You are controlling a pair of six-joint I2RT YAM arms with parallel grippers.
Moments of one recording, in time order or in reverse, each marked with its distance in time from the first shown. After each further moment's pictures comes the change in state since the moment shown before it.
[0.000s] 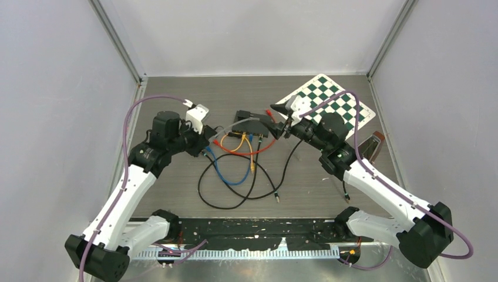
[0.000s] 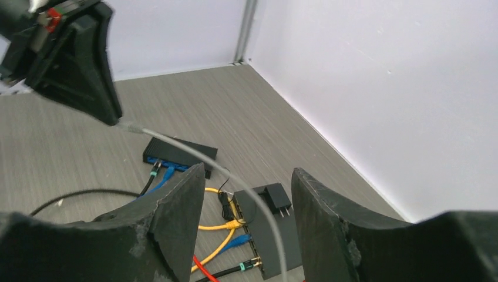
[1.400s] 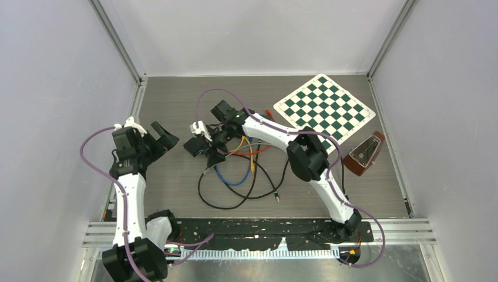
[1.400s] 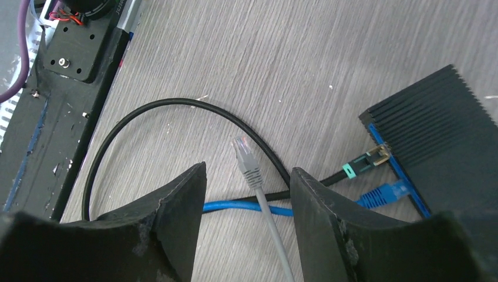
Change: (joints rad) left arm 0.676 -0.059 -0.251 0.153 0.096 -0.546; right arm 0.224 1.221 1.136 -1.016 -0.612 -0.497
